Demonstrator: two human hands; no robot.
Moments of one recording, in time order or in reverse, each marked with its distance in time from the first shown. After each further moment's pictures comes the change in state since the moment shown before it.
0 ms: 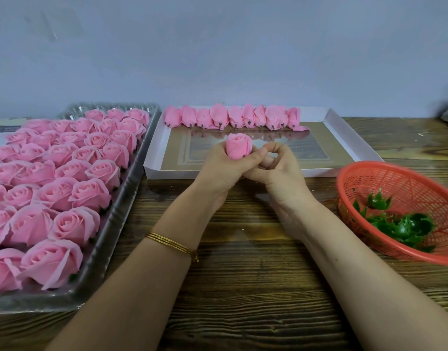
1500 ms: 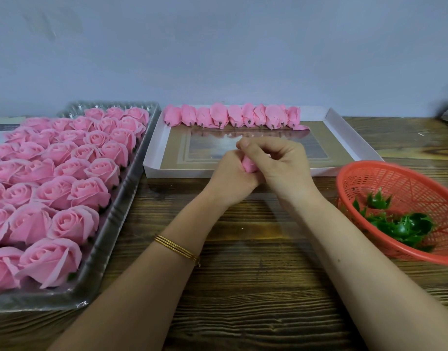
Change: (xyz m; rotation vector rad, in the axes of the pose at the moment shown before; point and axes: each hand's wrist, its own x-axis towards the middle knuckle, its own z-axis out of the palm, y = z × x) left_hand -0.008 -0.002 0.009 0.463 -0.069 0.204; right_hand 0.016 -0.003 0.001 -0.271 0.013 -0.343
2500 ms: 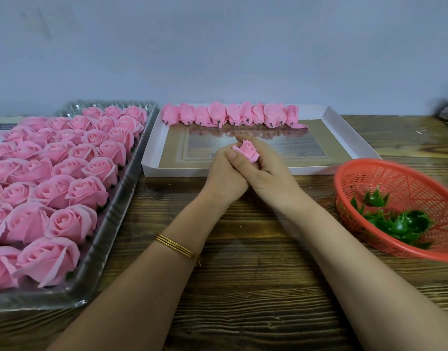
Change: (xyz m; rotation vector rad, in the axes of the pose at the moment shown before) left_hand 0.000 -0.001 0.001 -0.019 0.127 -0.042; right_hand -0.009 0.012 -0.001 -0.297 -0.169 0.012
